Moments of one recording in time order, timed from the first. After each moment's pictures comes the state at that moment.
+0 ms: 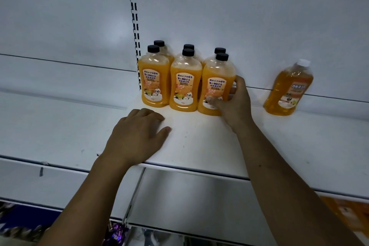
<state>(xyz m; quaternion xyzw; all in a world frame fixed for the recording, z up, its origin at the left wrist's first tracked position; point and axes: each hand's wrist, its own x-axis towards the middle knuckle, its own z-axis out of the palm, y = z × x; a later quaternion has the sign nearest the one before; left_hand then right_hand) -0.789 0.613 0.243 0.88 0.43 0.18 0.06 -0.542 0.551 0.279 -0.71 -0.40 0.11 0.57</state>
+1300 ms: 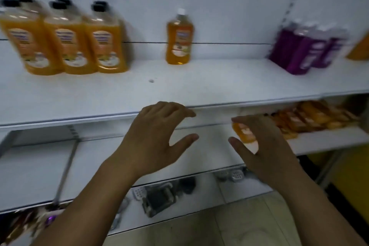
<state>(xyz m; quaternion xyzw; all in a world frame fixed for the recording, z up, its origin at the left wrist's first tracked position) -0.659 0.373 0.224 0.96 0.09 0.24 0.12 -0.493 0.144 0.213 -0.82 -0.47 -0.09 0.31</state>
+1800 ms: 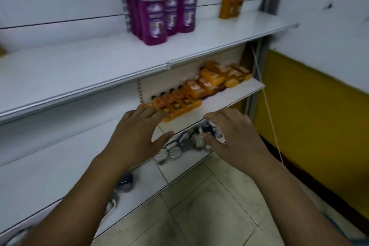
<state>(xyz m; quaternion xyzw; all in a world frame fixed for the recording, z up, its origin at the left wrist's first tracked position) -0.400 0.127 0.161 0.99 -0.03 0.12 0.09 -0.330 -0.142 0.178 -0.93 -0.32 -0.07 0.16</state>
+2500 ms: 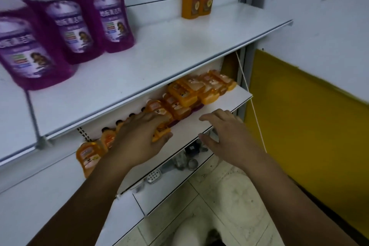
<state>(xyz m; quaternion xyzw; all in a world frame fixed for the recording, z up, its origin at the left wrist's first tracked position) -0.070 0.060 0.108 0.99 -0.03 0.05 0.15 -0.011 -0.210 0.131 -0.94 -0.30 -0.02 0.15</state>
